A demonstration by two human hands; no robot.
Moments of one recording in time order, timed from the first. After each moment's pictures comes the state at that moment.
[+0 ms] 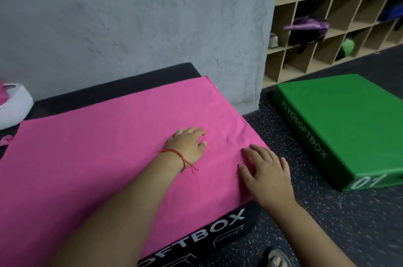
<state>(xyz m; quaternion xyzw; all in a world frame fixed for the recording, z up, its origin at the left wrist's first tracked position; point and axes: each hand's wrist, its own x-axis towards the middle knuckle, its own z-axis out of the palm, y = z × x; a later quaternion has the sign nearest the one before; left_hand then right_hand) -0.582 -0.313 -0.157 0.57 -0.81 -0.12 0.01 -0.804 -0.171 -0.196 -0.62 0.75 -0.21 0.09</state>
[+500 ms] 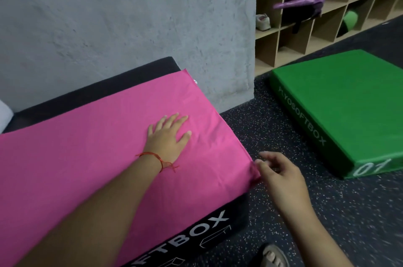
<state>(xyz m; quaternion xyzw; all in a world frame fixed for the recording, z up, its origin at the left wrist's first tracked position) -0.626 -0.346 -0.195 0.60 -0.80 -0.01 0.05 -0.894 -0.147 -0.204 -0.36 0.68 -0.52 0.36</state>
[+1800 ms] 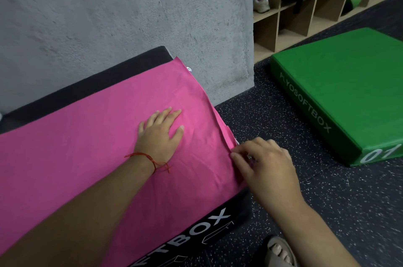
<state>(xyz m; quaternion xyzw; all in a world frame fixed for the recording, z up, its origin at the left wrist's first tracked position) -0.628 -0.346 -0.201 0.60 -0.80 0.01 0.07 -0.884 -0.177 -0.208 -0.62 0.68 -0.38 0.09</state>
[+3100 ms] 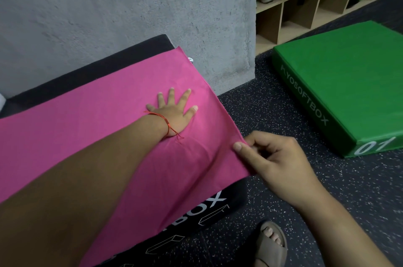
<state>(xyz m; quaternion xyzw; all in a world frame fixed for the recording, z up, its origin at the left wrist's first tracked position) -0.674 -0.364 -0.176 0.63 -0.76 -0.07 -0.12 -0.905 -0.139 -0.171 -0.59 0.50 -0.51 0.37</state>
